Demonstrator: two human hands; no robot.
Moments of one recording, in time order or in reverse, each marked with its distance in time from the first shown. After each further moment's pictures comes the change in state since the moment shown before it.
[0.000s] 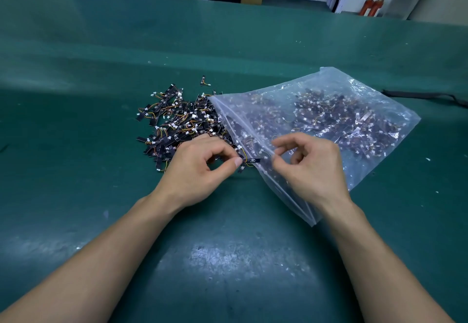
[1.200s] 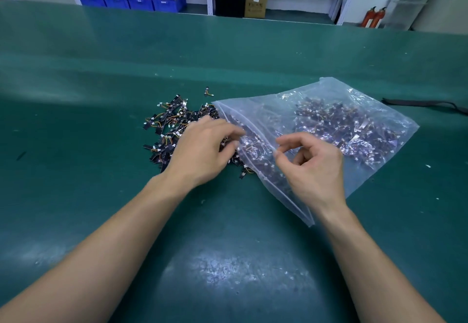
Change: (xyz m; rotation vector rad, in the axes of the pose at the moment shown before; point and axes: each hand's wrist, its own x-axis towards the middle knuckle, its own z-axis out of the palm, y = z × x) left_hand 0.040 -0.002 -0.004 0.413 -0.019 0.059; right_hand -0.001 -0.008 -0.001 0.182 0.130 -0.056
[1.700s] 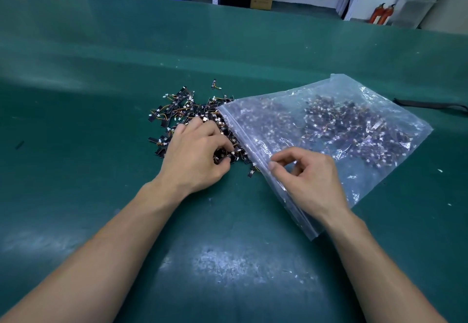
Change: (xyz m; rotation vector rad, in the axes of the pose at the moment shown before) left_hand -0.025 -0.017 -0.006 0.197 -0.044 -0.100; right_hand -0.006 0.011 0.012 -0.187 -0.220 0.059
